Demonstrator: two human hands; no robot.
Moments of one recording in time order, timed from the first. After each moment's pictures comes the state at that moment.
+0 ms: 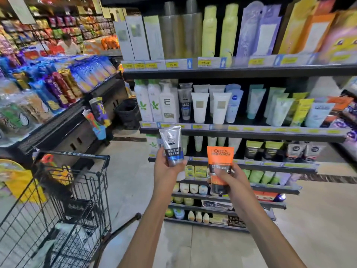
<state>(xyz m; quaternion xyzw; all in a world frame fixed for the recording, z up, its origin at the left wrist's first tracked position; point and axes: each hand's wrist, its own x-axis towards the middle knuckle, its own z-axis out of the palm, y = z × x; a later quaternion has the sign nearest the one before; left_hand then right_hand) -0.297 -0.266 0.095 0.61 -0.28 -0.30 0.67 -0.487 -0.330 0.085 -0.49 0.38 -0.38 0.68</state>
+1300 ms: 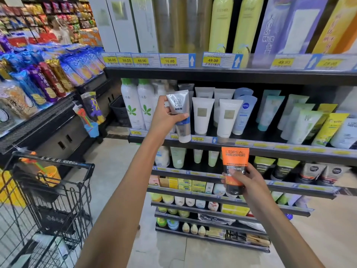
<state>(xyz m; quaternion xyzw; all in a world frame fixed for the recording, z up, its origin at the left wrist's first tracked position) -0.179 -0.467 0.161 0.61 -0.40 -0.28 0.62 -0.470 -0.470 0.058 -0.49 0.40 -0.38 0.67</state>
